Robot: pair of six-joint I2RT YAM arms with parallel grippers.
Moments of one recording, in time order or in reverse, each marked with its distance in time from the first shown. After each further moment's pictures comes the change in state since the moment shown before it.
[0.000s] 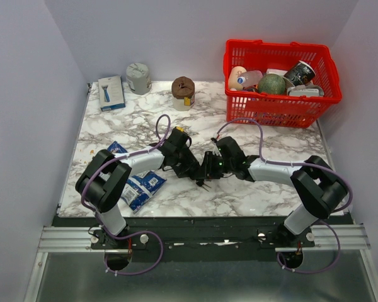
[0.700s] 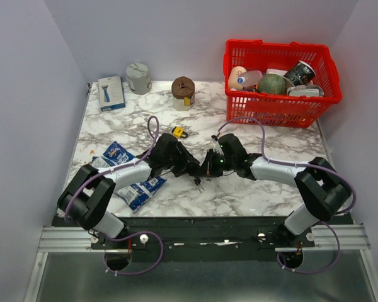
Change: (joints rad) left arm 0.024 -0.203 -0.219 0.291 0.035 0.025; right arm -0.031 -0.038 0.016 -0.005 -0.077 0.072
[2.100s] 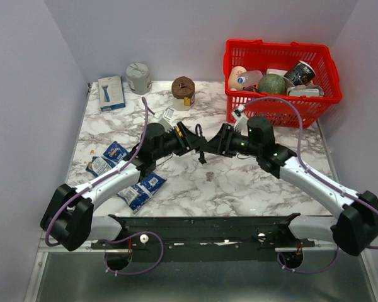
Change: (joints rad) left arm 0.026 -0.203 0.038 0.272 0.111 0.160; right arm -0.106 -0.335 0.103 -0.121 -0.032 -0.023
